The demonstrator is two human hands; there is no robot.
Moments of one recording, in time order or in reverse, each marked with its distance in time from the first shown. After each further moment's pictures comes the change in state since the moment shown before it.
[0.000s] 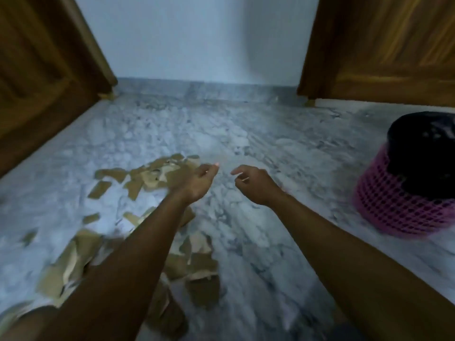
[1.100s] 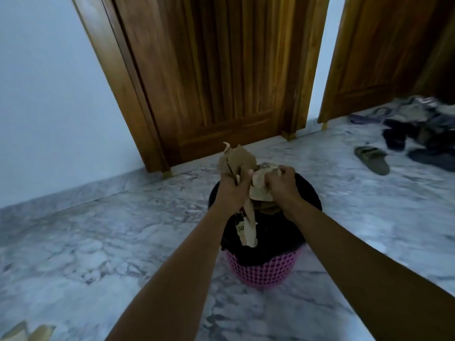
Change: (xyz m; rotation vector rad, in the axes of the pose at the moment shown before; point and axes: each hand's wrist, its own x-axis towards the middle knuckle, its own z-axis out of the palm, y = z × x) left_hand 0.087 0.416 0.377 -0.352 -0.497 0.564; right_hand -0.102 0.254 -0.420 0.680 1.048 0.520
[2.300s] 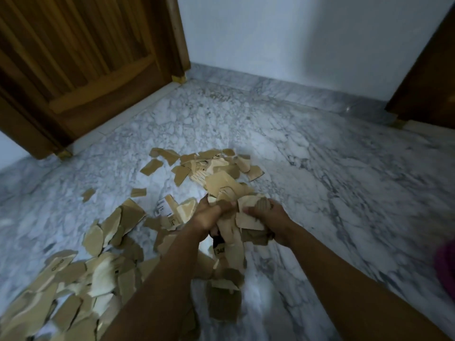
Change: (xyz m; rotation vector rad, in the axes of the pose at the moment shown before) left_hand -0.503 -0.200 -0.357 -0.336 0.970 -0.653; right_hand -0.410 0.202 0.370 -0.259 -1.280 0.254
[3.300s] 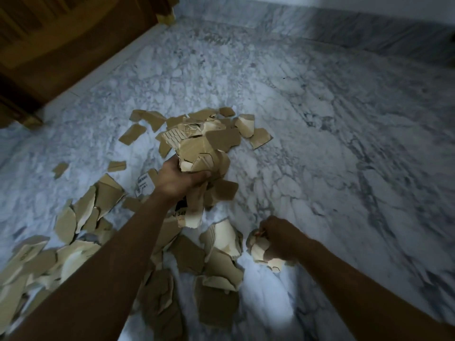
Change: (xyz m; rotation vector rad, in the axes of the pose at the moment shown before) left_hand 0.120 -0.036 -0.041 0.386 0.261 0.194; right_hand 0.072 0.121 -0.036 -1.353 -0.314 -0.060
